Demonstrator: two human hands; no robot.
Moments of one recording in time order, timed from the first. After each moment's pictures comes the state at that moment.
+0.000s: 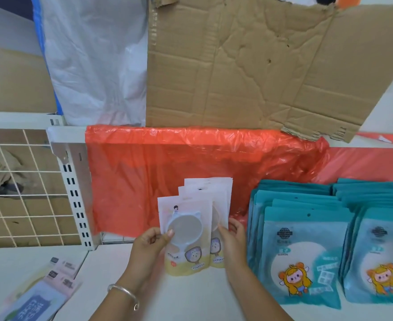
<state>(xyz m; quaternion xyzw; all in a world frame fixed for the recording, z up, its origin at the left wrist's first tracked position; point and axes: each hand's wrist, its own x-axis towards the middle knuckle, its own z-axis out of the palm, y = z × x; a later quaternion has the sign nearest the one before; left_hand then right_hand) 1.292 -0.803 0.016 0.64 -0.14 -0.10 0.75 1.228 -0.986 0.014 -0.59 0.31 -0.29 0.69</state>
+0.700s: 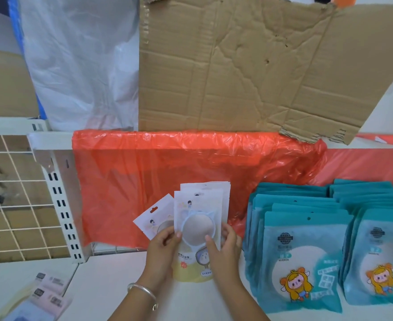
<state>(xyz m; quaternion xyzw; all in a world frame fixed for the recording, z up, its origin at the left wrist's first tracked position) 1.299 -0.846 0.014 0.66 -0.16 -0.08 0.73 1.234 -0.970 0.001 -0.74 0.30 -0.32 0.50</state>
